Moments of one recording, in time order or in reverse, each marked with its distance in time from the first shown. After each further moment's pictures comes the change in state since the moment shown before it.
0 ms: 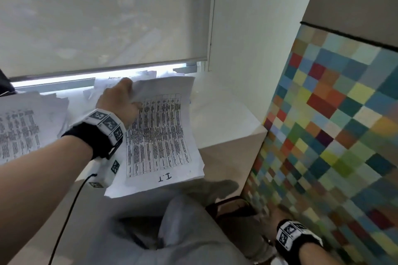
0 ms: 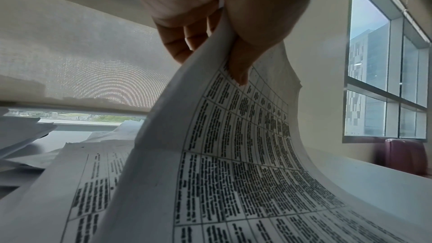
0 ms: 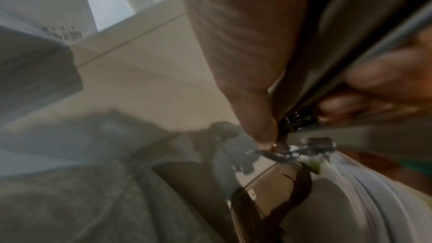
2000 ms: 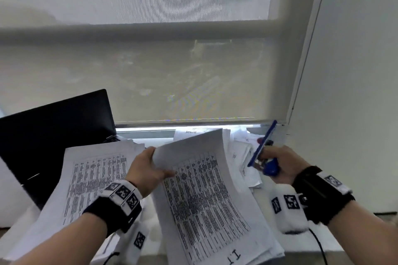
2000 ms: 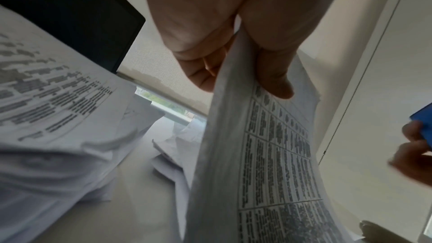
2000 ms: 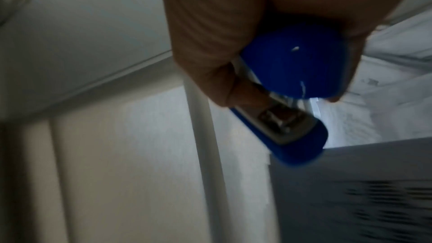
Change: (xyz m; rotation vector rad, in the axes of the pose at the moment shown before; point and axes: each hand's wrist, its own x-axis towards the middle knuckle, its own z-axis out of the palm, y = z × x) left_hand 0.014 -0.113 -0.063 -0.461 0.058 -0.292; right_hand -0.036 -0.349 -0.220 1.478 -0.472 -0.739
